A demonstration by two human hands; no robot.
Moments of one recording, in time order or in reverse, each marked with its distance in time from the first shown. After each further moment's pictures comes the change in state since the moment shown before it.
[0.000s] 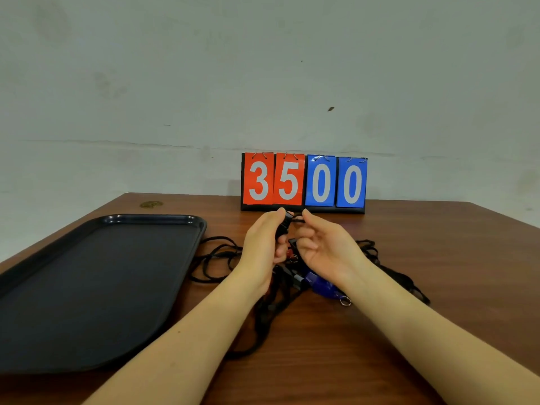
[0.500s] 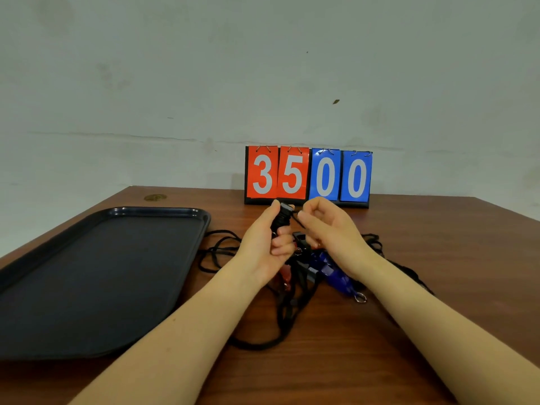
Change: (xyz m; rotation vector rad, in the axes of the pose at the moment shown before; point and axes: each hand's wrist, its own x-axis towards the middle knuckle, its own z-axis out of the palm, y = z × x) left_hand -0.004 0.004 -0.007 -0.450 -0.097 -0.285; right_hand -0.007 -0.006 -0.008 -1.062 -0.070 -0.459
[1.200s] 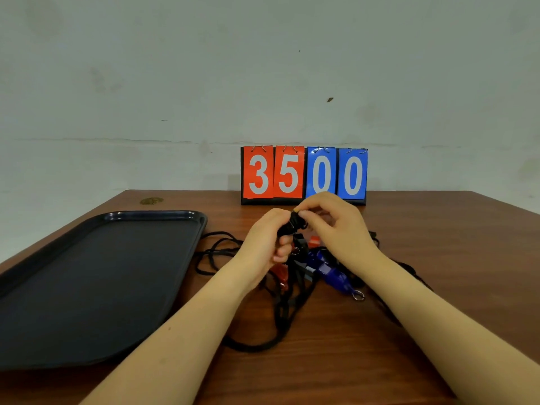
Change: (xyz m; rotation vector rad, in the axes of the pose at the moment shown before) left_hand 0.005 0.000 0.001 0.543 -0.048 0.117; right_hand 0.001 0.003 -0.011 -0.504 0.164 -0.369
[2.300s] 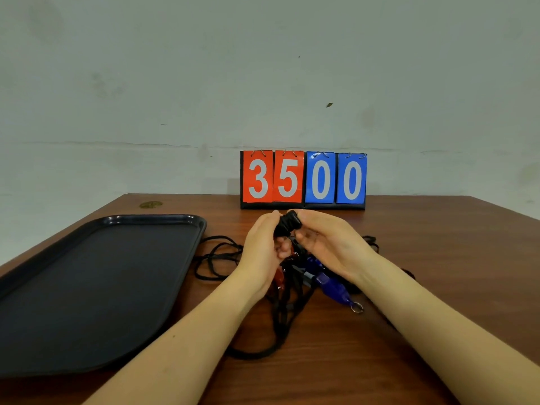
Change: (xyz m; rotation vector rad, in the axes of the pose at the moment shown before) left_hand -0.002 -0.007 0.007 -0.180 0.153 0.144; right_hand 0.003 -0.008 0.005 1.142 -0.130 0.670
